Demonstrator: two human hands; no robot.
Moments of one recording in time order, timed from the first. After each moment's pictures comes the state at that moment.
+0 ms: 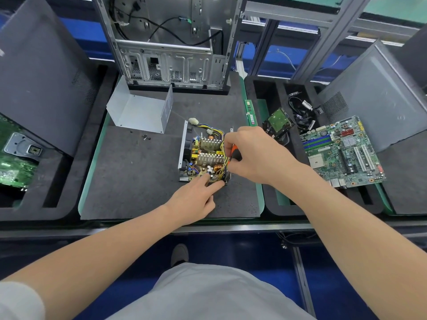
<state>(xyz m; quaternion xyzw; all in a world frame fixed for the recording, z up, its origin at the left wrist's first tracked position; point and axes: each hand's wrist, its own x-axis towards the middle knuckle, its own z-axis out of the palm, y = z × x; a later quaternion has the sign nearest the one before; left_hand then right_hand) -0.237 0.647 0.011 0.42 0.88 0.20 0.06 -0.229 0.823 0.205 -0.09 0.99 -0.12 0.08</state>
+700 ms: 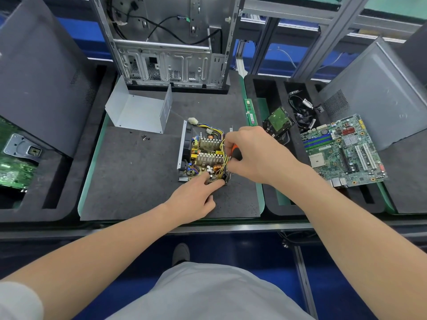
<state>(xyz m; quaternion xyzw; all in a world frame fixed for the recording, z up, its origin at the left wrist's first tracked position) -0.242 0.650 0.016 0.40 0.89 0.21 0.09 -0.231 0.828 0.200 -0.08 0.99 -0.12 0.07</state>
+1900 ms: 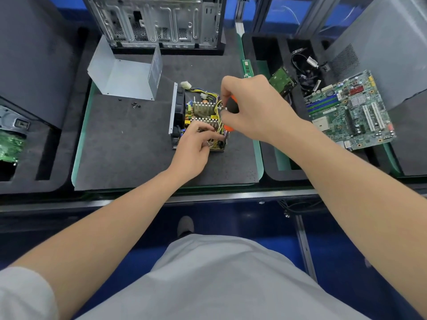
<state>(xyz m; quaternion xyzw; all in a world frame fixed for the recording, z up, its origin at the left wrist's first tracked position) -0.243 0.673 0.037 0.25 0.87 0.43 0.03 -0.226 0.839 0.187 -0.10 0.98 -0.17 -0.04</state>
